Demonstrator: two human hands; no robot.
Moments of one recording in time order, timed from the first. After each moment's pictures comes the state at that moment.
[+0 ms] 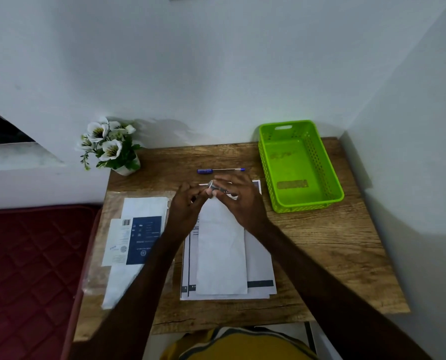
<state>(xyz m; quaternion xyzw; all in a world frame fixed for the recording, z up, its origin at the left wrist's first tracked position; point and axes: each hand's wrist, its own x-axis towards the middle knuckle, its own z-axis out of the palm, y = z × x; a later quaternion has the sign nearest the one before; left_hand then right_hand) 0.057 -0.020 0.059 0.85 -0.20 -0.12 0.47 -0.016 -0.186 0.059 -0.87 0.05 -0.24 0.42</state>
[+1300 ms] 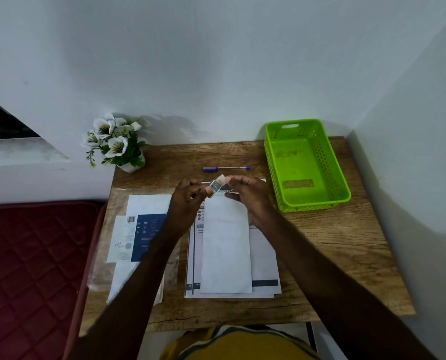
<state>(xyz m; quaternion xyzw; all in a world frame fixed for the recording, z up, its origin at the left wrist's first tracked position) 0.067 -0.011 0.068 0.85 -0.17 -0.15 0.47 0.001 -0.177 0.080 -0.56 0.35 -0.08 0.75</state>
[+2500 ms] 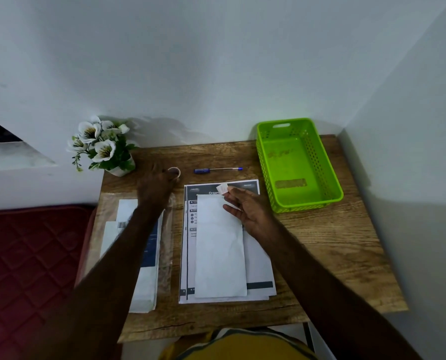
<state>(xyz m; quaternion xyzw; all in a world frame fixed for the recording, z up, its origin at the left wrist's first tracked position) 0.146 0.005 0.045 0.96 -0.27 0.01 0.08 -0.015 -0.181 0.068 -0.39 0.45 -0.05 0.80</state>
